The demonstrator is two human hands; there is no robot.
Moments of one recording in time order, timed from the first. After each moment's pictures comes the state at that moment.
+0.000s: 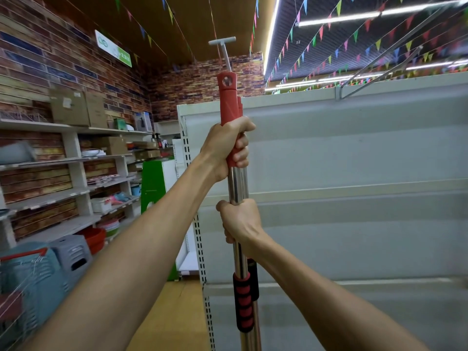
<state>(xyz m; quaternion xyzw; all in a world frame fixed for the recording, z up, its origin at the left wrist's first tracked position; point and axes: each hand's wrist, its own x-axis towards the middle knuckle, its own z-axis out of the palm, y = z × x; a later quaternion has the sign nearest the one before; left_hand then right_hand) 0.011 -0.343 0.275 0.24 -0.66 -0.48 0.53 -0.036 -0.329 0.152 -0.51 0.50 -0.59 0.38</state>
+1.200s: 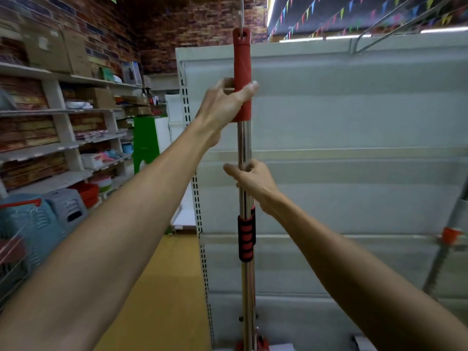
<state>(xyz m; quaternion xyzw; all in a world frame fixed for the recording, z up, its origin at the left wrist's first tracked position) 0.028 -0.356 0.248 0.34 -0.70 -0.31 0.55 -0.067 -0.335 0.124 -0.58 0.51 -0.54 0.32</state>
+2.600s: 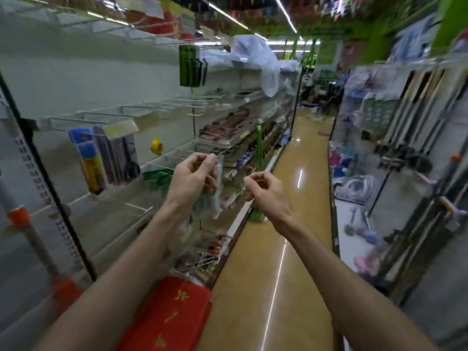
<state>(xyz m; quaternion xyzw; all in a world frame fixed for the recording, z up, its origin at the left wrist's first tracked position) -0.624 0.065 0.039 -0.03 -0.70 -0.67 0.24 -0.660 0.241 0.013 -0.15 0.75 -0.64 -0.05</state>
